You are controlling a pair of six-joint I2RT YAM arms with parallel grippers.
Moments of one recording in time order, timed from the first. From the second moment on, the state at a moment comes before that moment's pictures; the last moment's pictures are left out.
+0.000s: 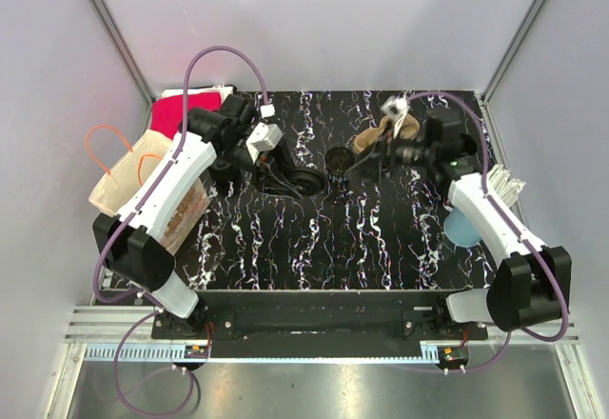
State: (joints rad) left arm -0.43 1.60 1.66 -1.36 1.46 1.21; right arm 0.19 1.35 1.09 -0.10 -1.04 0.18
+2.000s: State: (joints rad) left arm -0.38 1.73 1.74 -1.36 1.47 1.29; right arm 0.46 1.37 1.19 0.05 -1.25 0.16
